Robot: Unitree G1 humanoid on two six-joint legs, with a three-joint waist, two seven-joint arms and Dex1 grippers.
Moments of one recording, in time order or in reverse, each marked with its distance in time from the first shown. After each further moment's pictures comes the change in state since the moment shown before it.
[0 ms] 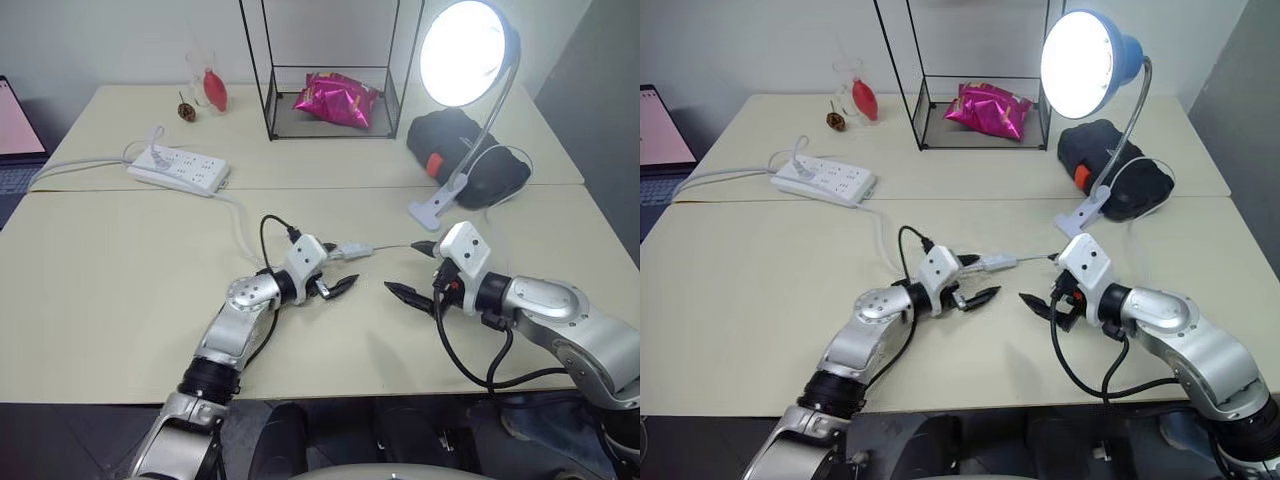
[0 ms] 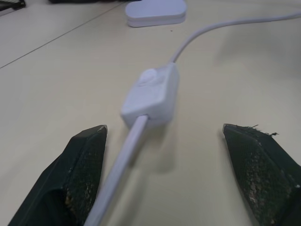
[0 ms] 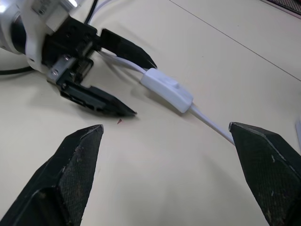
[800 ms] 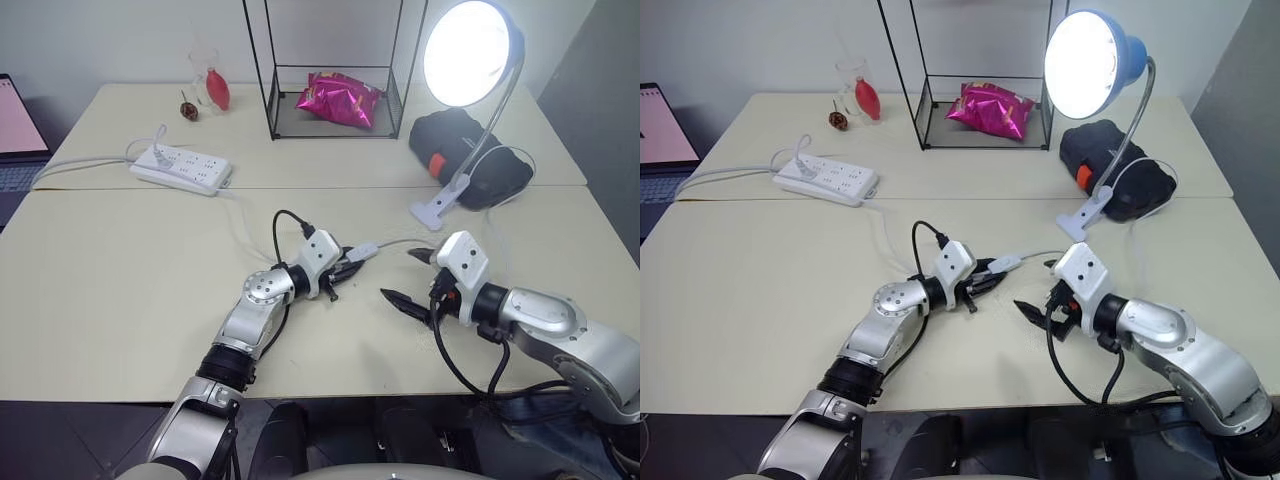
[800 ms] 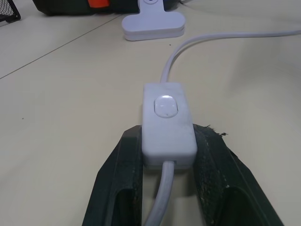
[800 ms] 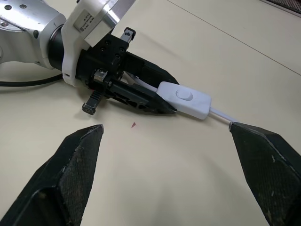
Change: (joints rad) left arm -0.130 -0.117 -0.063 0.284 0.054 -0.162 0.010; right arm 0.051 -0.025 0.032 -0.060 0.071 -0.026 -0.113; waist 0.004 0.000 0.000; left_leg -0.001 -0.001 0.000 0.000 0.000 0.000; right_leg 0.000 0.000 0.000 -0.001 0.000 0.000
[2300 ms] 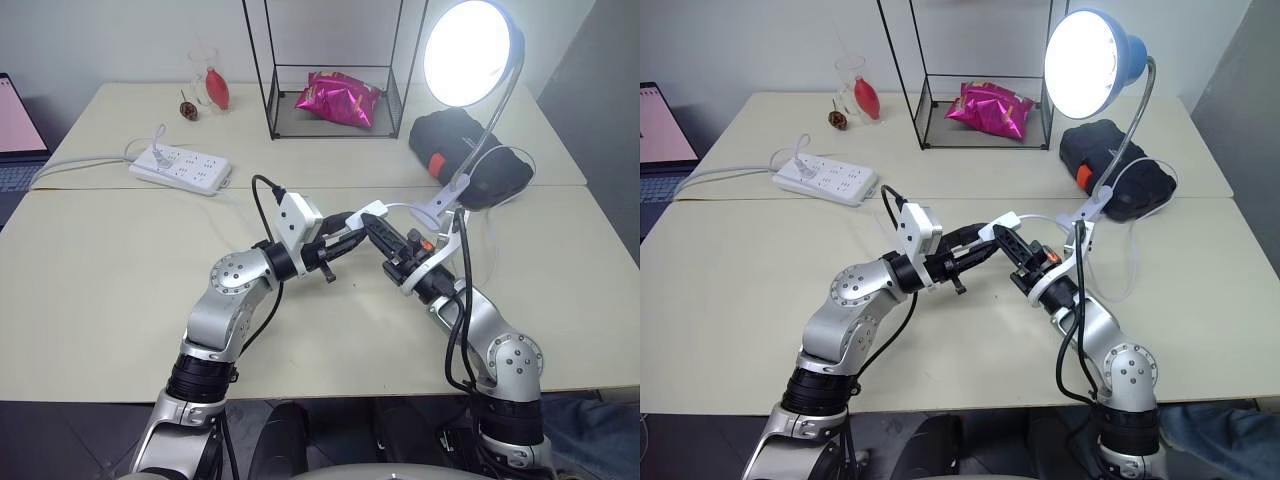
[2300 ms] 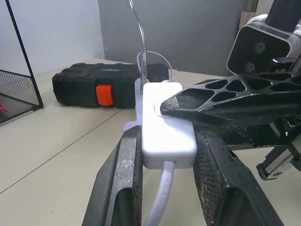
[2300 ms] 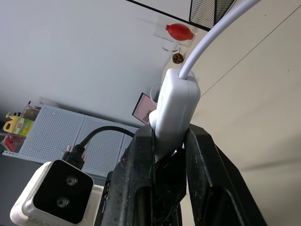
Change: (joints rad) left arm 0.054 0.056 0.105 -0.481 -0.266 0.268 -0.028; right arm -0.023 0.766 -0.204 0.289 0.865 -0.063 -0.602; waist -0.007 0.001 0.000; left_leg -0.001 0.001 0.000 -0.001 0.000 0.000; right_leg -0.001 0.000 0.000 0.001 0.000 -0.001
